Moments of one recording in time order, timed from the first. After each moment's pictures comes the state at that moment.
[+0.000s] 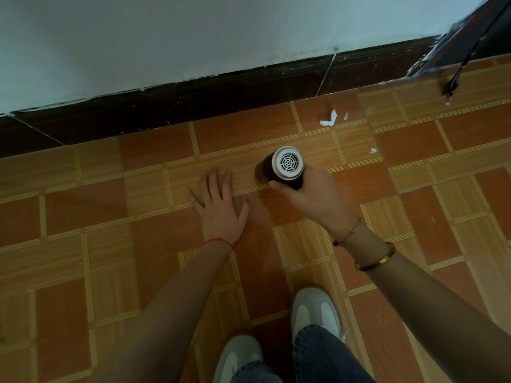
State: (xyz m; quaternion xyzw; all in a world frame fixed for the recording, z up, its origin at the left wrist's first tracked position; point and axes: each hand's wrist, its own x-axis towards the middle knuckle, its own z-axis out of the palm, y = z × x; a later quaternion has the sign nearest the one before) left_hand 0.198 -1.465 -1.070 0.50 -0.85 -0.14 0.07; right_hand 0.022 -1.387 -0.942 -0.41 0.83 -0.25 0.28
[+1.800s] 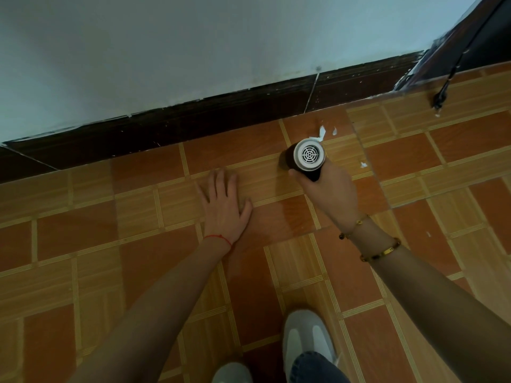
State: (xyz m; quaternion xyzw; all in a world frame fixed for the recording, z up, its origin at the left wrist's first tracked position) left_hand 0.152 -1.489 -1.049 0.43 -0.89 -0.11 0.06; right_hand -0.042 -1.389 -0.956 -0.36 0.87 -0.27 0.19
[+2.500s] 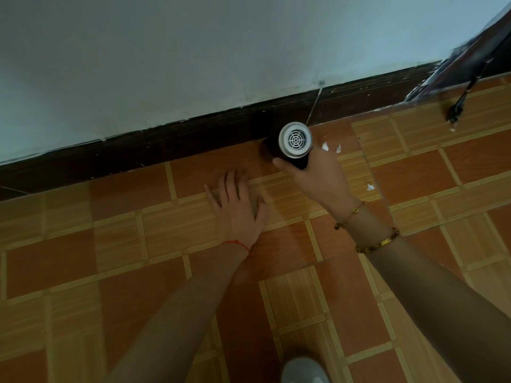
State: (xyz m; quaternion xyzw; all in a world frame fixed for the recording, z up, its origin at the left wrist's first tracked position) left_hand 0.081 -1.504 -1.058 0.47 -0.87 -0.12 0.08; right_hand -0.082 -1.464 -0.955 -0.40 0.84 -0.29 0.22
